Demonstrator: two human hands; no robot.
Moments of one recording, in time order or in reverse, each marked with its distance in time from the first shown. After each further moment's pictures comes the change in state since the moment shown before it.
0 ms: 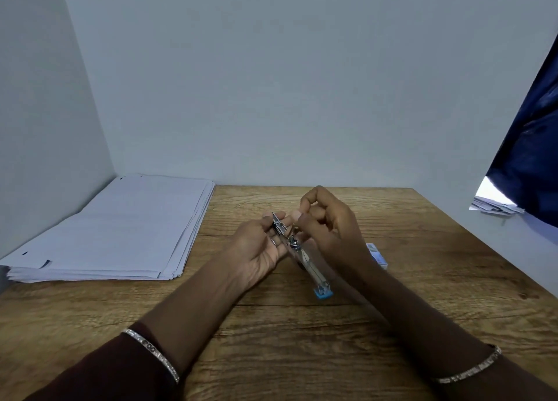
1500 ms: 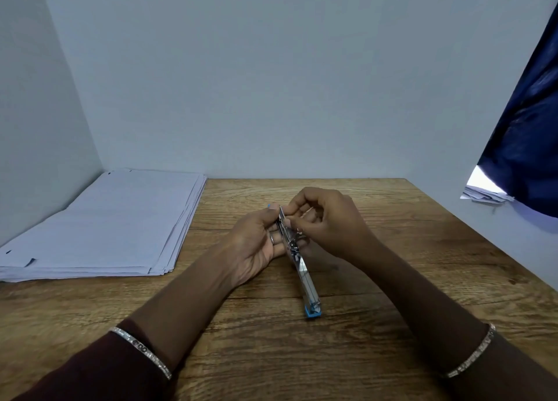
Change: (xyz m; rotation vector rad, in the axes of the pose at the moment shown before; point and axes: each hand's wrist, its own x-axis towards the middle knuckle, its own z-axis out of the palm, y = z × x) left_hand -0.006 -0.004 0.003 0.233 -0.148 0.003; right_hand 0.010 -0.005 -0.019 -0.411 -0.113 0.098
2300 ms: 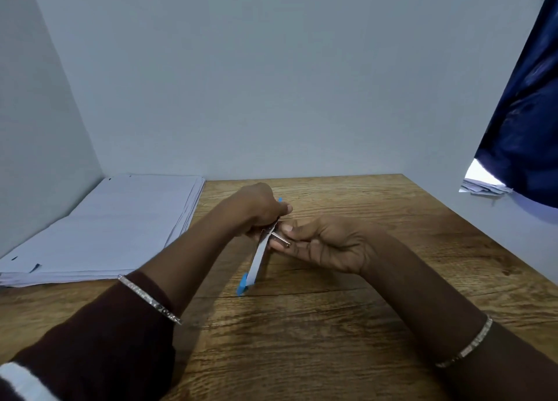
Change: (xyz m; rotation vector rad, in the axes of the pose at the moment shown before) left_hand 0.007 0.047 0.032 1.447 0.220 0.034; right_hand -0.008 -0.014 -0.002 1.257 -0.420 0.850
